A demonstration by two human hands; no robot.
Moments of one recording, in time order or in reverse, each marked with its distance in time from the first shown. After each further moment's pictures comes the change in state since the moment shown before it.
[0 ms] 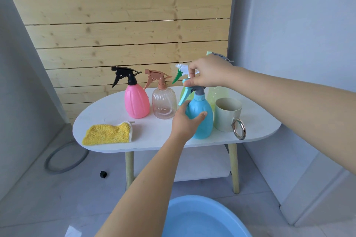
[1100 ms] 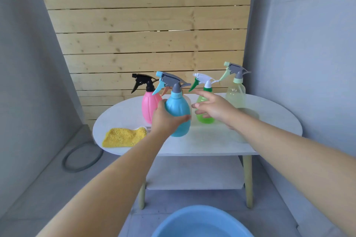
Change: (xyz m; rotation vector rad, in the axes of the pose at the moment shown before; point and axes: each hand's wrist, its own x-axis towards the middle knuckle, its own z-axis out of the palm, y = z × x) left_hand 0.012 0.005 -0.088 0.159 0.212 -0.044; right_hand -0.021 -0.023 0.068 0.934 -0.105 0.310
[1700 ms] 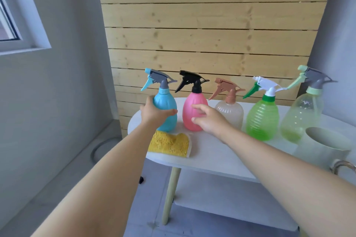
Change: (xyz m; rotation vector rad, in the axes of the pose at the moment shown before) left_hand 0.096 -0.097 -0.110 -0.013 0.239 -0.186; right_hand 0.097 -0.004 0.140 -0.166 -0.028 -0.116
